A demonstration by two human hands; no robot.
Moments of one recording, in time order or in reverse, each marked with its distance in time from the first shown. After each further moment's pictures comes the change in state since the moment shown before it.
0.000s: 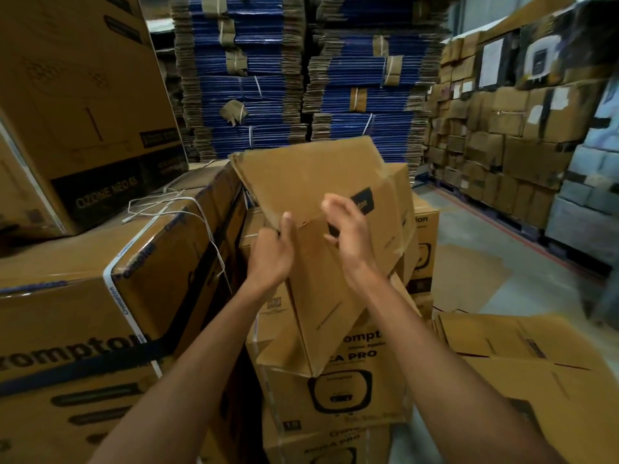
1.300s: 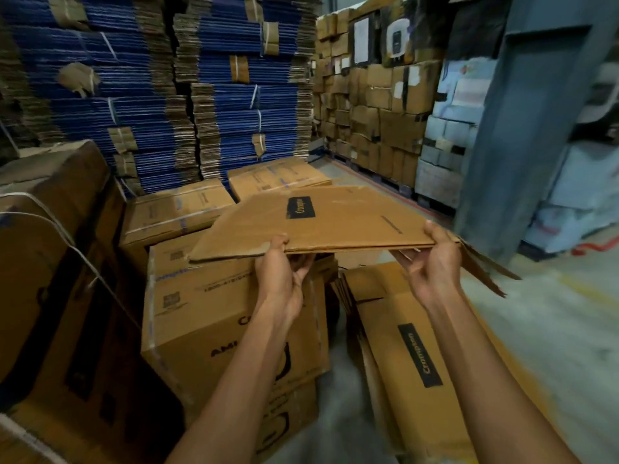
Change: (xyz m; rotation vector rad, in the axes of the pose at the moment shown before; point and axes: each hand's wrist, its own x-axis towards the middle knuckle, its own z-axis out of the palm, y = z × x) left_hand -0.086 0.012 0.153 -1.108 -0.272 -0.604; right_hand -0.095 -0.010 -0.239 0.413 0.771 0.141
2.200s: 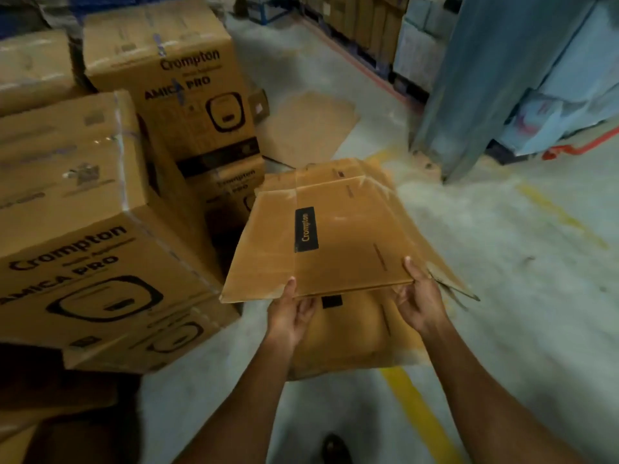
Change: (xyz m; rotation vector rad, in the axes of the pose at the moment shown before) left_hand 0.044 -0.428 0.042 0.118 0.418 -0.592; right_hand 0.221 0.005 -0.386 -0.203 0.222 0.495
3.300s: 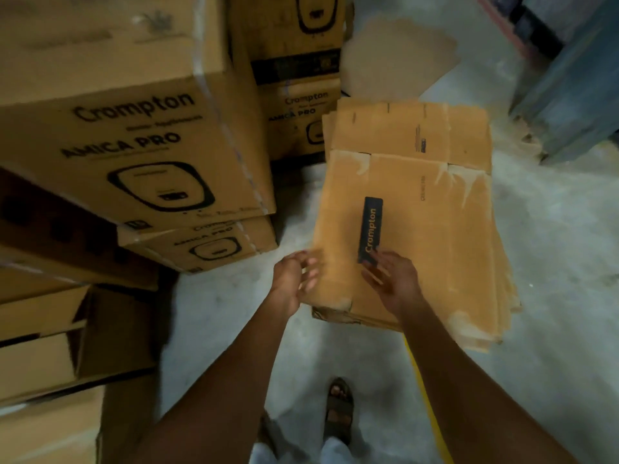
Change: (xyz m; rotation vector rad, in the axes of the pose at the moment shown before) left_hand 0.058 -0.003 -0.135 0.228 0.163 0.030; right_hand 0.027 0.170 0.044 -0.295 -0.036 0.260
